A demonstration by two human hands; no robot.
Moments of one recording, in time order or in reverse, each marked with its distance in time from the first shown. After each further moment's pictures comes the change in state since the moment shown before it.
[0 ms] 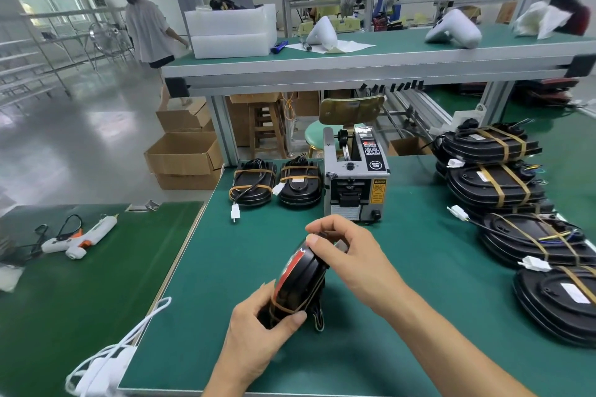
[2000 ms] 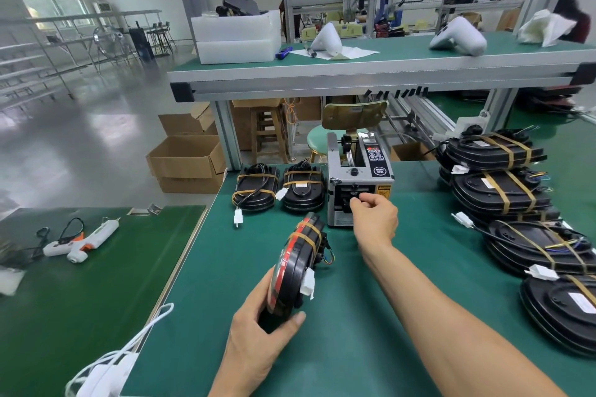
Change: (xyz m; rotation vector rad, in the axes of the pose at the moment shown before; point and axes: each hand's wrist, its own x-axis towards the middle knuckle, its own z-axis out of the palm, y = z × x) left_hand 0.006 -0.014 -0.001 -0.068 0.034 0.069; right_hand 0.114 0.050 -0.010 0.068 0.720 0.358
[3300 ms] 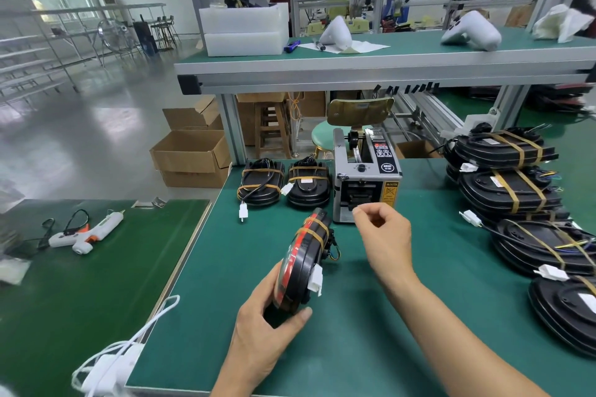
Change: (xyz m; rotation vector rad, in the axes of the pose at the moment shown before) left_hand -0.001 0.008 0.000 0.001 0.010 0.018; right_hand -0.049 0.012 -0.038 0.099 -0.187 -0.254
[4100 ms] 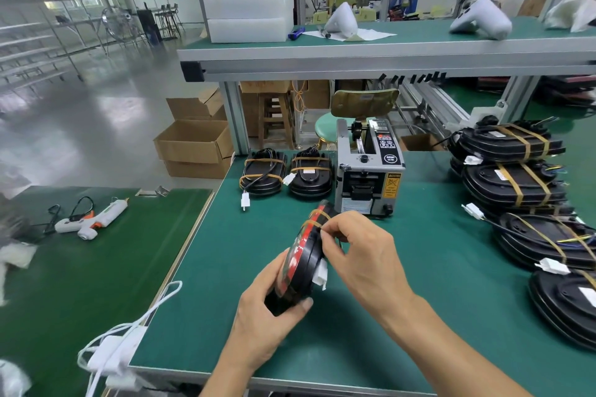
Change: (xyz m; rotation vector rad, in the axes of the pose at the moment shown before) left_hand -0.001 0.008 0.002 0.029 0.008 -0.010; right_hand -0.059 -0.028 -0.005 -0.421 -0.251 -0.679
